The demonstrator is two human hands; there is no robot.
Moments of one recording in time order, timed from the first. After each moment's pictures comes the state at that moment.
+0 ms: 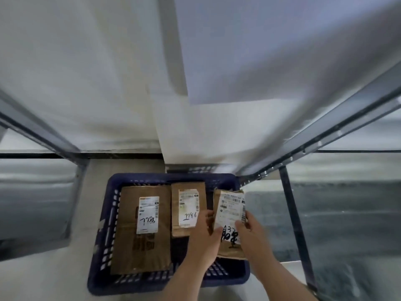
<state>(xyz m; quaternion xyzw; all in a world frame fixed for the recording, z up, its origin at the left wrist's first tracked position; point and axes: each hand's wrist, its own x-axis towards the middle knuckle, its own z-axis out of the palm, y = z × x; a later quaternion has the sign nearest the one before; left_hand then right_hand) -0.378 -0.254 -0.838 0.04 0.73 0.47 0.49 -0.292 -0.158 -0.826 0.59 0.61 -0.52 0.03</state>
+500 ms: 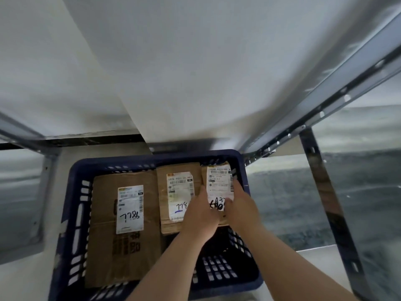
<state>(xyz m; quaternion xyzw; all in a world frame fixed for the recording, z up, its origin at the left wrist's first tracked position) -0.399 -0.216 -0.960 0.19 0.79 0.35 0.47 -0.322 -0.123 -0.956 0.52 0.75 -0.41 0.09</state>
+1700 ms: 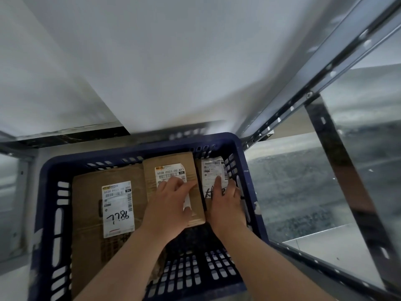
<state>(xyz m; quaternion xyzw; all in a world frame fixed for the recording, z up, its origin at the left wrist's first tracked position) -0.450 -0.263 -0.990 0.46 0.83 0.12 0.28 -0.327 -0.160 -1.017 0.45 0.82 -0.22 0.28</state>
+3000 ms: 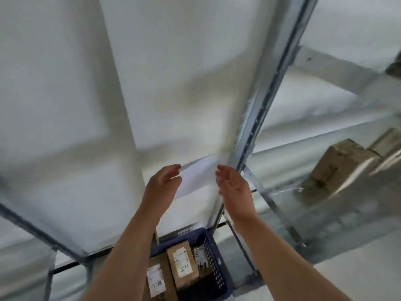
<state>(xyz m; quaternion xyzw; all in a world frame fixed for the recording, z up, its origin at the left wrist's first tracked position) -0.493 -0.293 -0.318 0.31 0.72 0.53 0.32 -0.321 -0.214 -0.312 0.47 0.64 -0.51 -0.33</state>
